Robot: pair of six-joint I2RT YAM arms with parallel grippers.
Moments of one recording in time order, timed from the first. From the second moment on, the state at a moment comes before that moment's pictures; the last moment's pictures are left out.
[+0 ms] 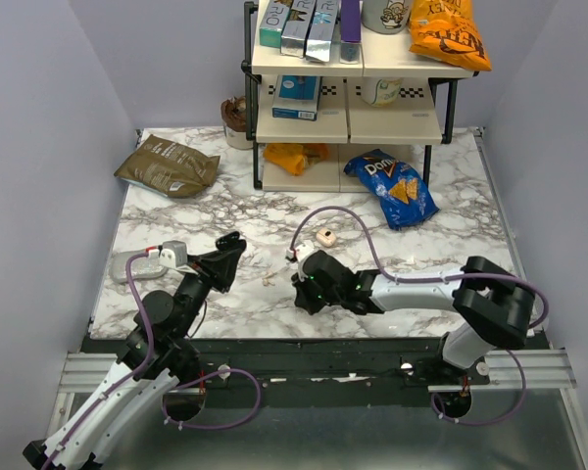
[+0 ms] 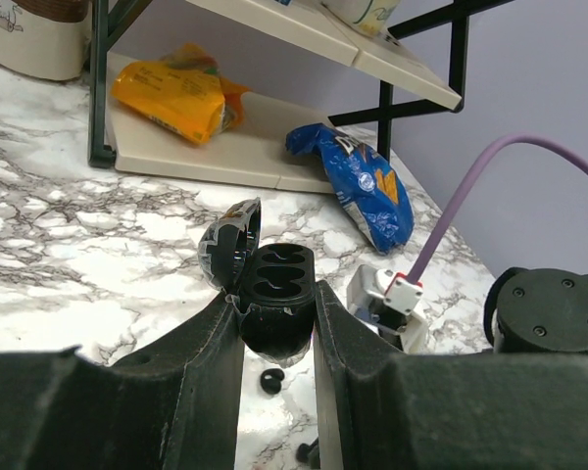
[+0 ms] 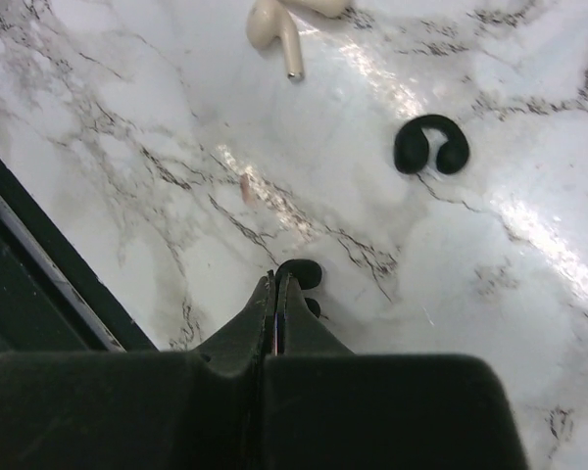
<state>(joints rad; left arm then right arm) -0.67 0.11 0.27 -0.03 -0.23 -0.49 1.09 1.61 0.77 0.06 0.01 0.35</state>
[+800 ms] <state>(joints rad) -0.66 0.59 0.37 0.40 0.09 -0.43 0.84 0.85 0.98 -0.17 -0.41 0.36</state>
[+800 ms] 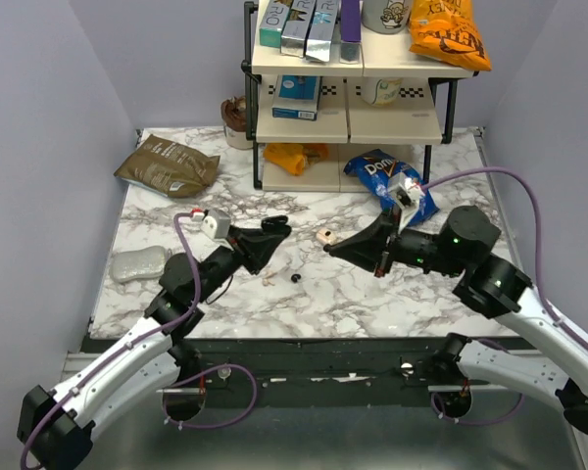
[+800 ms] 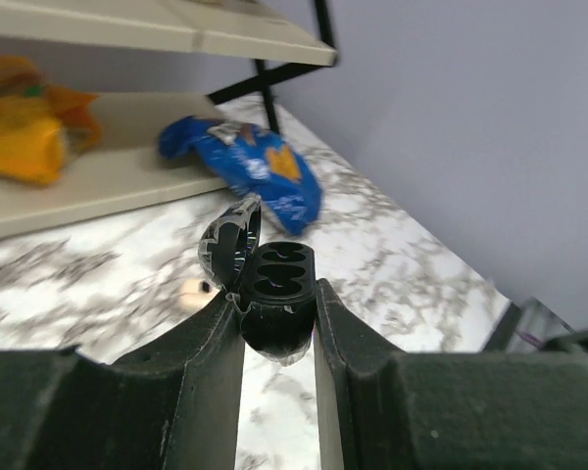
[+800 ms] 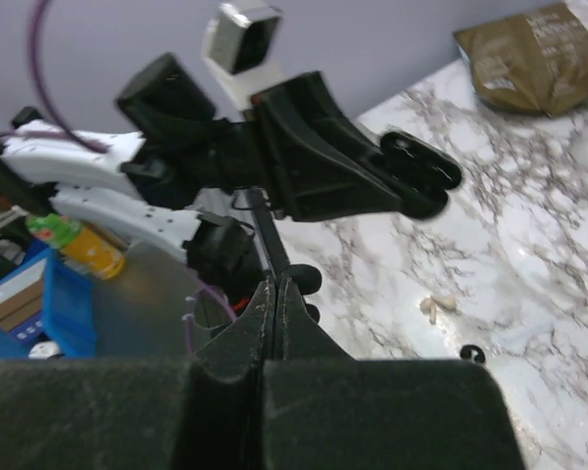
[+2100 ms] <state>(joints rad) -0.57 1.02 0.65 0.72 1.12 -0.46 0.84 0.94 1.13 -0.41 -0.65 0.26</state>
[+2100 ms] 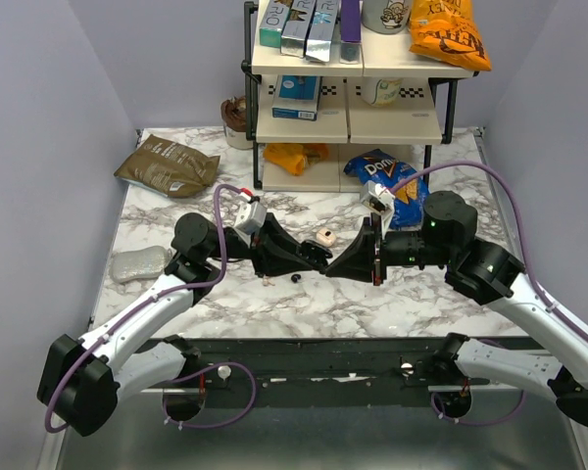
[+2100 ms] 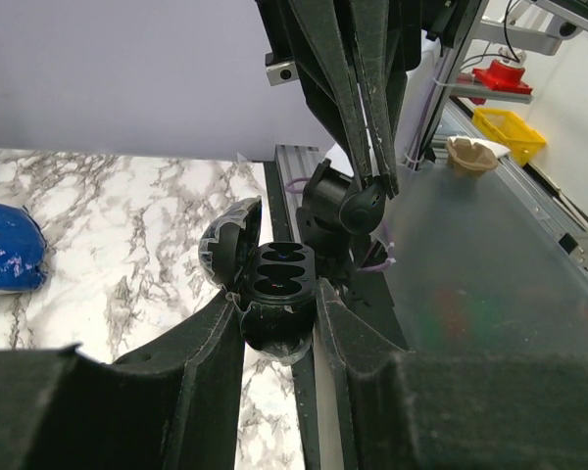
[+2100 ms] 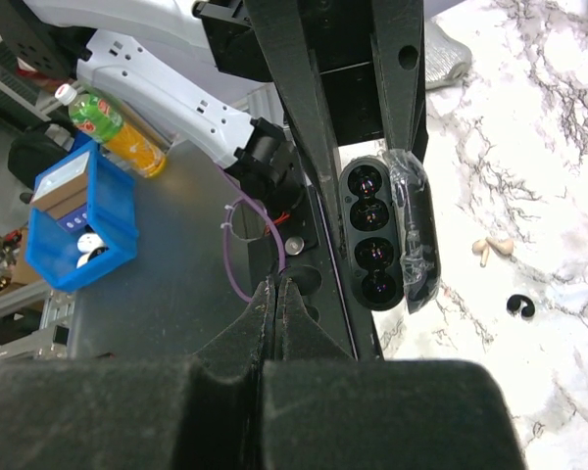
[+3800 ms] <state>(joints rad) -0.61 1.00 0.60 0.91 1.07 -0.56 0.84 0.94 1.11 -0.35 -0.58 0.27</state>
